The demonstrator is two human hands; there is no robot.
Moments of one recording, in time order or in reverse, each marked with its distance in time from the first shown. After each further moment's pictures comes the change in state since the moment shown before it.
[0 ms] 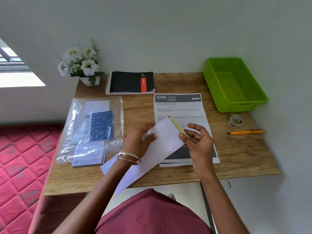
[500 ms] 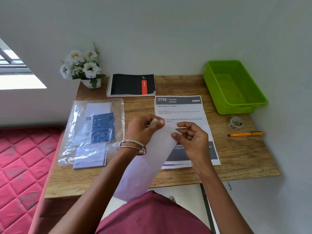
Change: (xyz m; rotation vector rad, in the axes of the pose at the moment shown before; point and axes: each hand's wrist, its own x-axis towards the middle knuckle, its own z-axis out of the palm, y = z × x) left_hand 0.016 0.033 -0.024 -0.321 0.013 -0.030; right_hand 0.003 -0.017 0.018 -0.108 -0.130 -0.041
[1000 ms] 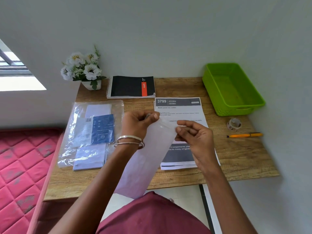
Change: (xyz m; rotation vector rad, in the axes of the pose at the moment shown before) left_hand -0.002 0.021 -0.013 -0.264 0.158 0.032; right_hand -0.001 -0.025 0.000 0.121 -0.034 0.015
